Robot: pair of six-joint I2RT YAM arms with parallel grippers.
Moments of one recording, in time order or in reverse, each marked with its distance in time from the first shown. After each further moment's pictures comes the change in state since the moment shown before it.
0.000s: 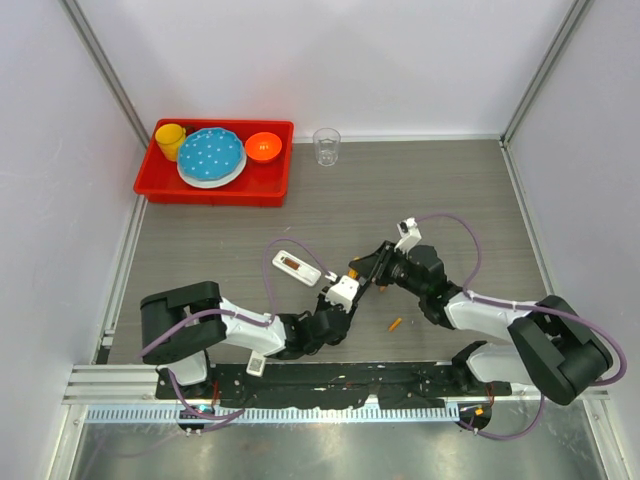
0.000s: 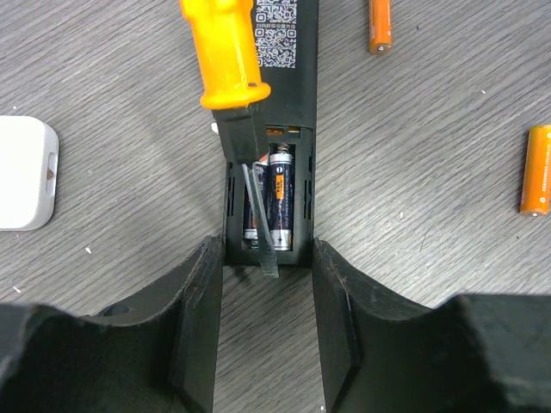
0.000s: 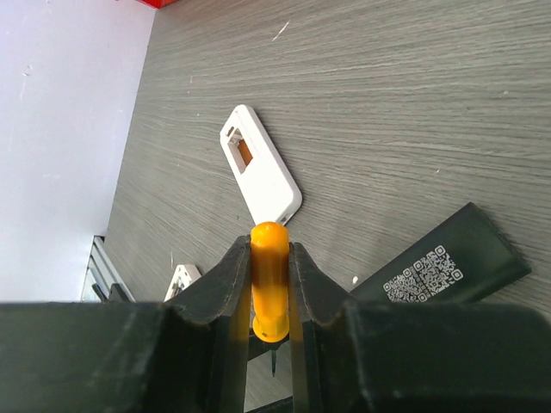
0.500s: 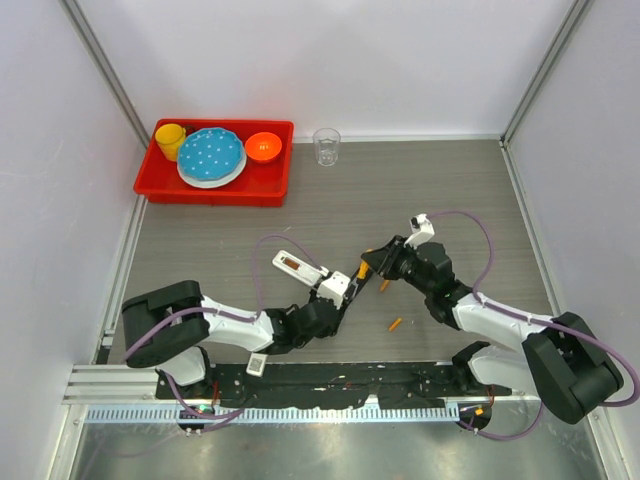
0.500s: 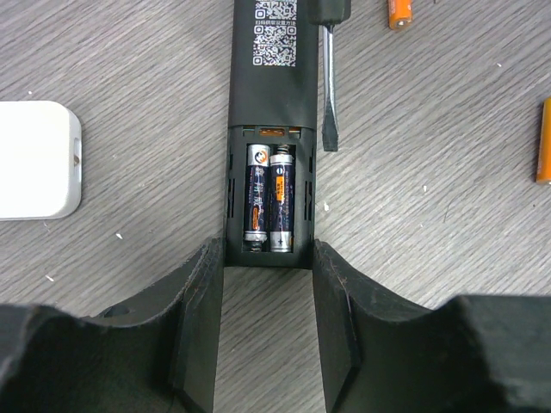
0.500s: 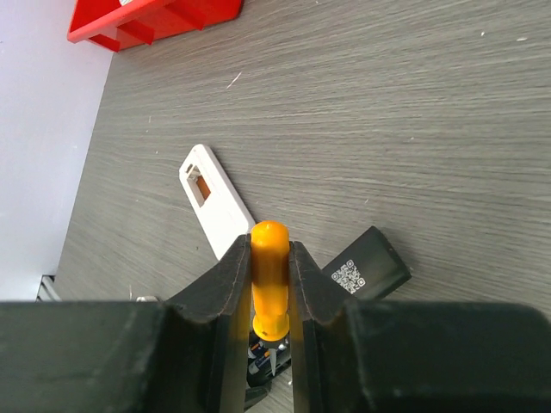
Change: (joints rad) left arm 0.076 -0.095 -0.063 -0.023 0.115 0.029; right arm -0.045 -0.112 0.014 -0.134 0.094 -0.087
